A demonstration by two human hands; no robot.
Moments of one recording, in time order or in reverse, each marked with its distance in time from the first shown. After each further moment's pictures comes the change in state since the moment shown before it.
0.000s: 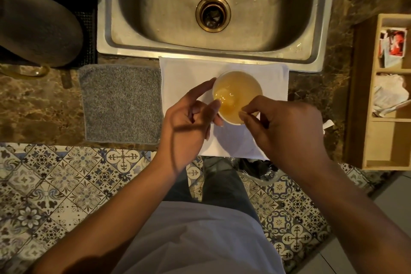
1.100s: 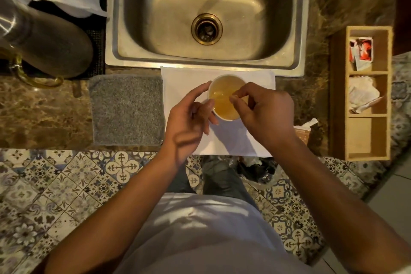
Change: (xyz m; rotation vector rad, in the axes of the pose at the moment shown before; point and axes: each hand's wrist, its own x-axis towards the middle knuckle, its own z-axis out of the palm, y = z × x) left_hand 0.009 -0.015 -0.006 -0.234 -0.072 -0.079; right_hand 0.016 -0.003 0.015 0.089 0.116 0.159
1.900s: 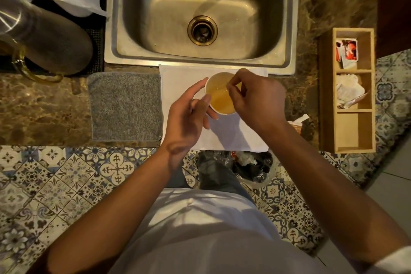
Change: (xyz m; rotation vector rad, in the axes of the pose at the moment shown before) left_hand -0.005 -0.011 0.007 0.151 0.049 0.205; right_hand 0.011 -0.011 -0.002 -0.134 0.045 -0.045
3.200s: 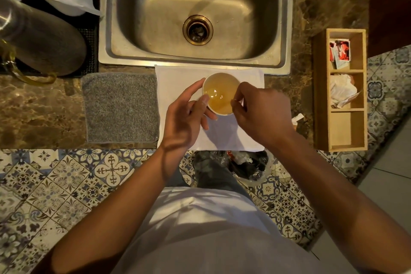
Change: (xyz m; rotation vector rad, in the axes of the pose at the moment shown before) left_hand -0.002 0.007 0.001 0.053 0.010 -0.007; right_hand -0.018 0.003 -0.017 -0.154 -0.186 -0.031
